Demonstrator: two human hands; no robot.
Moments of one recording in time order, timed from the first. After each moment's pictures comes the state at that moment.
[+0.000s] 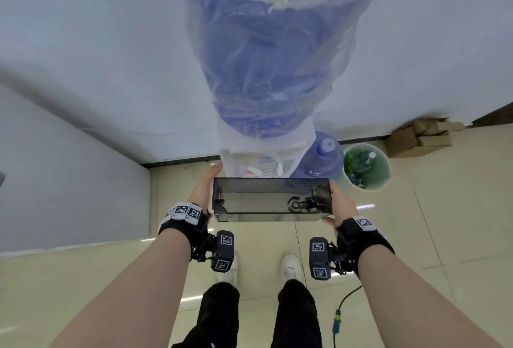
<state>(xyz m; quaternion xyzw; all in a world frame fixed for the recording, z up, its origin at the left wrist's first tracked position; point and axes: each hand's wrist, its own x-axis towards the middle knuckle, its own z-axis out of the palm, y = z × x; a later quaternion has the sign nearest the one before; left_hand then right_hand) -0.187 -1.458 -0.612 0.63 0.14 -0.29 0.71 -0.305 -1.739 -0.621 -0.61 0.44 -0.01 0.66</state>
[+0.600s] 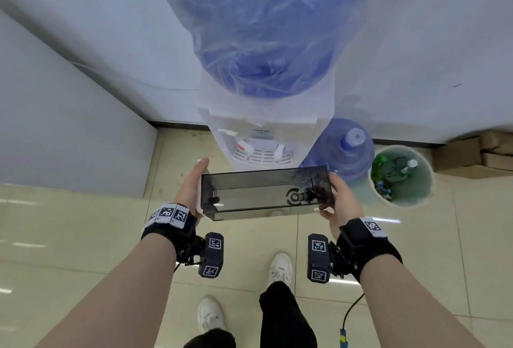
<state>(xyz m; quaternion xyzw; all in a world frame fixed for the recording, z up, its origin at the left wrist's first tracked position) -0.159 -1.484 -0.514 0.61 0.02 -0.24 0.75 -0.297 -1.750 -0.514 -0.55 0.35 -0.17 0.74</state>
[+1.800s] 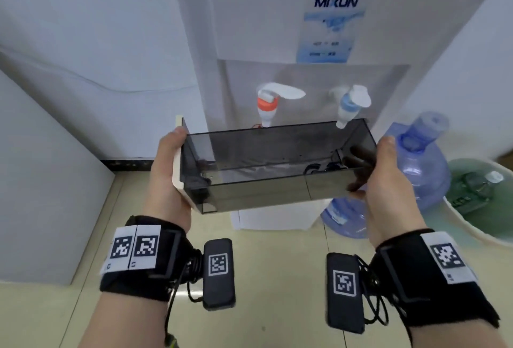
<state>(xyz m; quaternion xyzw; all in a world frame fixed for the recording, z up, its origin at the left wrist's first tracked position) -0.255 -1.471 -0.453 0.49 -0.07 -0.13 0.86 -0.370 -1.723 -0.440 -0.61 0.37 -0.26 0.65</state>
